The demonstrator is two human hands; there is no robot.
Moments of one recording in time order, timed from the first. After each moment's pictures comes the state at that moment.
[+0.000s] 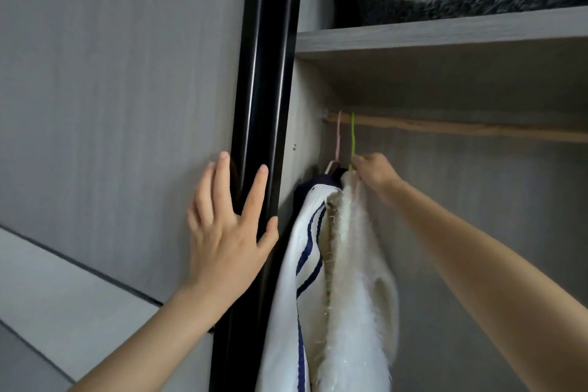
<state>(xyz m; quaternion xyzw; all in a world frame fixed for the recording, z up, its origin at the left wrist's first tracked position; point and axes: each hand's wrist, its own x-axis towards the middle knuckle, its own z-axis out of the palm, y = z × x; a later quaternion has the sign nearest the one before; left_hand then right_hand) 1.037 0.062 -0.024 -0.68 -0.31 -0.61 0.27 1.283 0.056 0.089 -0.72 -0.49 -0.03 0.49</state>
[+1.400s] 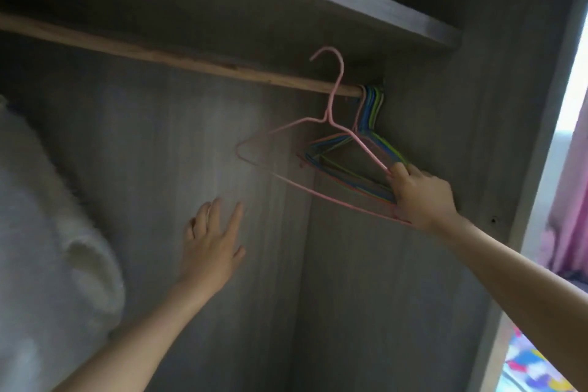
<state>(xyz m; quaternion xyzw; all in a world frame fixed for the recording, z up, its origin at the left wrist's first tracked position) 1.394 -0.128 -0.118 -0.87 -0.05 -0.49 0.03 1.452 -0.447 0.010 -0.88 -0.18 -0.43 -0.03</state>
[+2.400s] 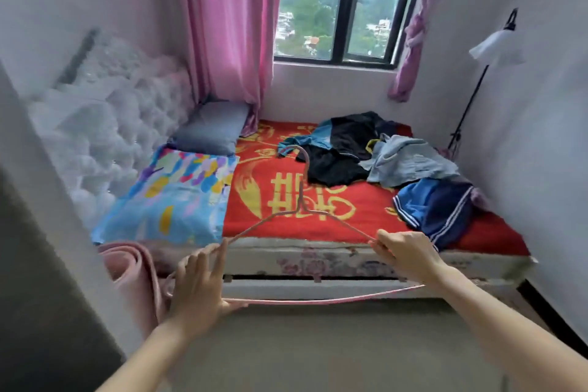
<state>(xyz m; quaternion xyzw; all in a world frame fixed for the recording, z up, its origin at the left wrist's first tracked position) 1.285 -0.591 -0.346 -0.81 0.54 -0.16 -0.16 1.008 -0.848 -0.278 -0.94 0.18 -0.25 -0.14</state>
